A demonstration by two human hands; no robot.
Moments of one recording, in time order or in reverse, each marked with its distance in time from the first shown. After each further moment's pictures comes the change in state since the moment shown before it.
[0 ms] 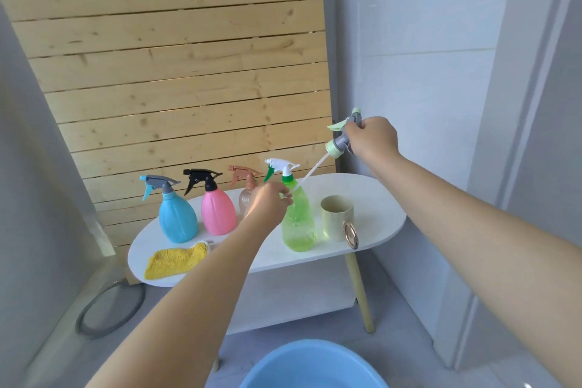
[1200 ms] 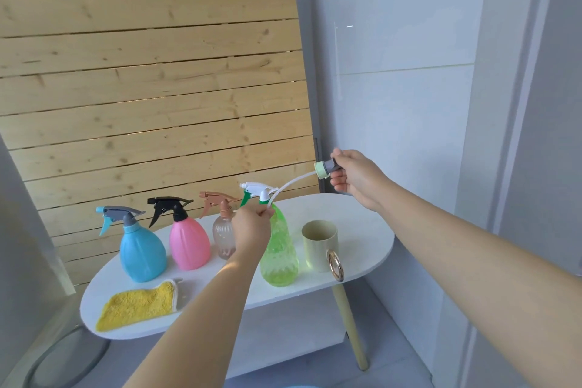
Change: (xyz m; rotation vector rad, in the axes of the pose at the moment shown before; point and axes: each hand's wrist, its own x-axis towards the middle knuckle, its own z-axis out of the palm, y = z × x) left_hand 0.048 0.008 0.044 -0.417 0.273 -0.056; right_hand 0.040 0.052 0.010 0.533 -0.330 0.194
